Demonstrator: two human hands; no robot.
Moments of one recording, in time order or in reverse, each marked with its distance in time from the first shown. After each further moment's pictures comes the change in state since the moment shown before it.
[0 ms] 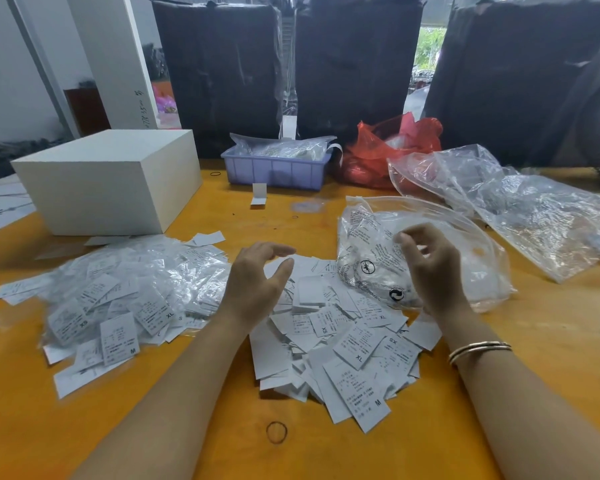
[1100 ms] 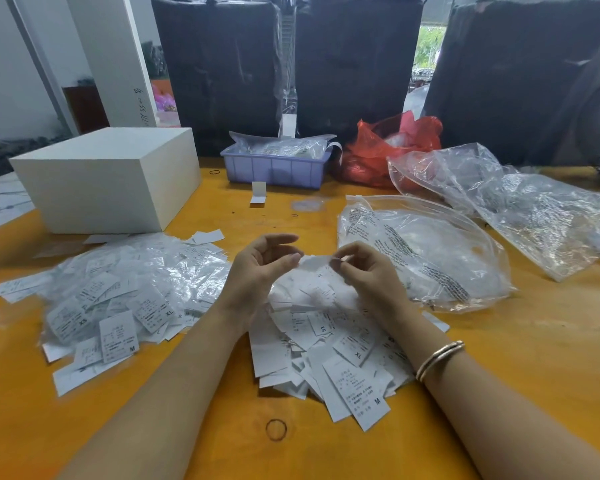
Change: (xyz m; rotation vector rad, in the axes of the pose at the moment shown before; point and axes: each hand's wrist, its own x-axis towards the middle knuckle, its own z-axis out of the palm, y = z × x) left_hand 0.003 0.004 -0.001 -0.792 -0.093 -0.230; right_hand -0.024 -0.032 0.044 0.406 -0.408 0.241
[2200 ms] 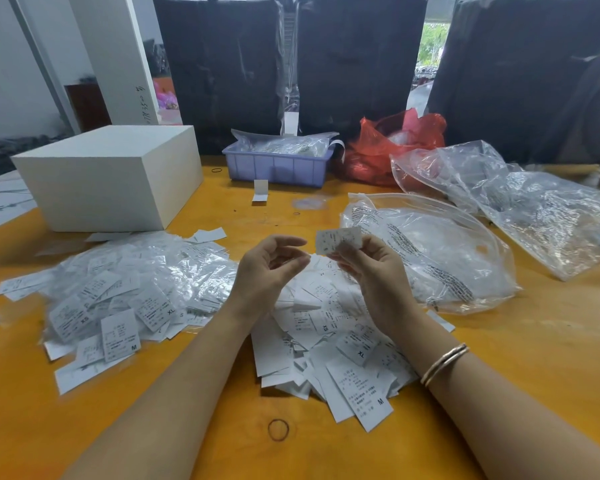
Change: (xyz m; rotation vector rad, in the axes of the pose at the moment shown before) left_hand -0.003 -0.001 0.005 0.227 0.010 0.123; right_hand 0.000 -0.006 0.008 0.511 0.068 0.093
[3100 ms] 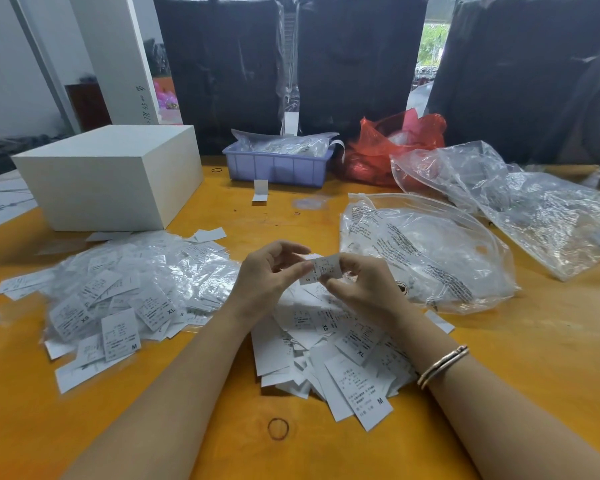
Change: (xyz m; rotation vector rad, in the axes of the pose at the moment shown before) left_hand -0.001 -0.001 -0.002 0.081 -0.094 -0.014; right_hand -0.005 -0.001 -0.006 -0.875 -0.211 -0.259
